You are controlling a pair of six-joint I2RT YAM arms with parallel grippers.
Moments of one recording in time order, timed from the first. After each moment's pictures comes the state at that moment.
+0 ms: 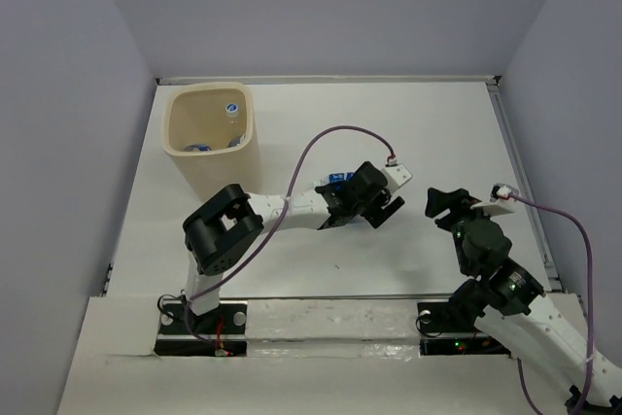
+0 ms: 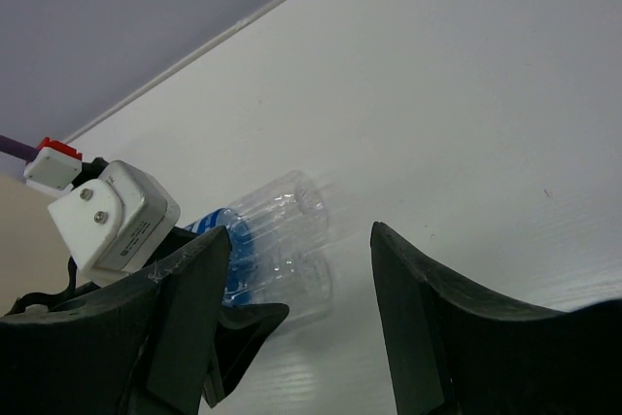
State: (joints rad) left arm -1.06 1.89 1.23 0.02 -0.20 0.03; right arm 0.68 0.28 0.39 -0.27 0.73 0.65
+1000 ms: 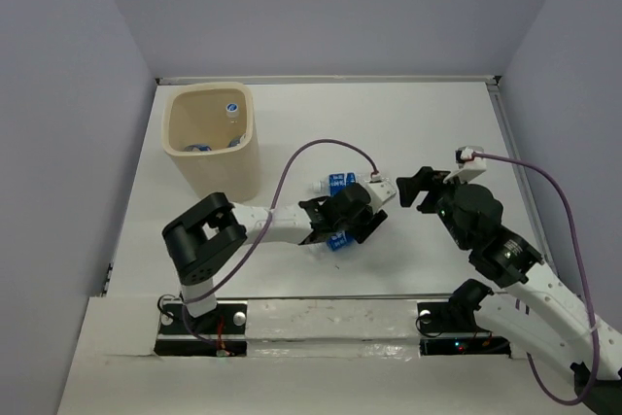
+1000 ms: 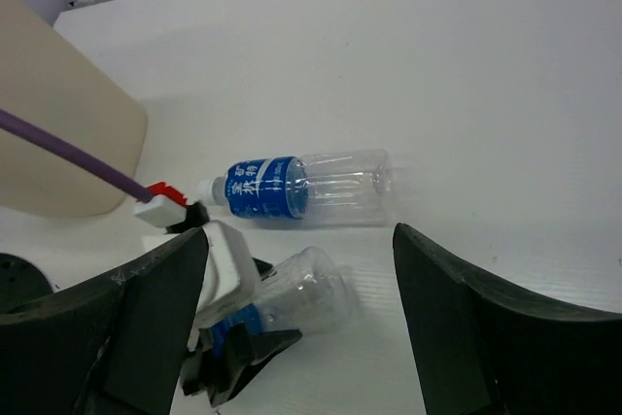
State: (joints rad) left arm -1.08 1.81 1.04 0.10 -0.11 -0.06; right arm 0.68 0.59 0.66 -0.30 0.43 0.48
